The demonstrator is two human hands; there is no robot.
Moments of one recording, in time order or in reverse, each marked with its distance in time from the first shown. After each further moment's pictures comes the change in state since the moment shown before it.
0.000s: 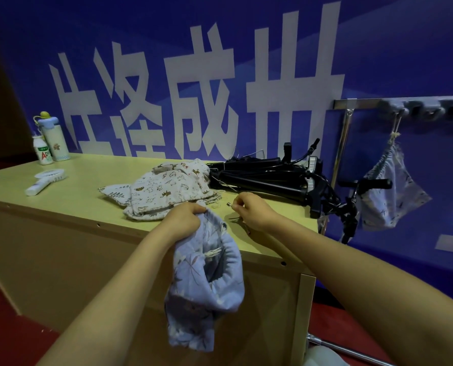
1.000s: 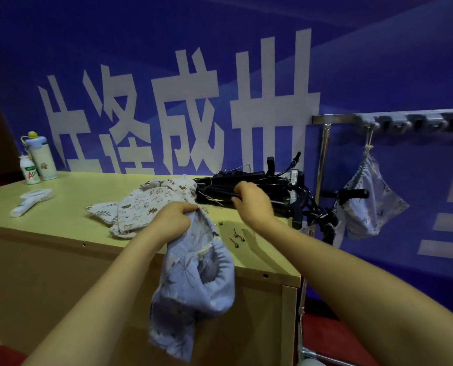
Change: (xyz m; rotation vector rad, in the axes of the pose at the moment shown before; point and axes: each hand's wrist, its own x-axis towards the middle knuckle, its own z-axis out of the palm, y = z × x) left_hand -0.002 0.033 -0.014 -0.033 0.078 0.058; right_hand 0.000 -0.007 -0.041 -0.126 0.374 0.089
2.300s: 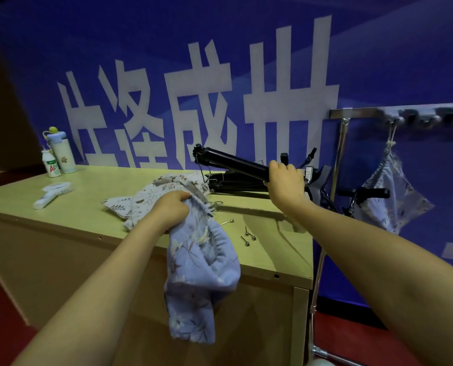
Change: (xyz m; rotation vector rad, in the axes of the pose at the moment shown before) left_hand 0.024 -0.020 -0.016 0.008 0.062 -0.081; right_hand 0.046 0.041 -0.016 -0.421 0.077 -0.035
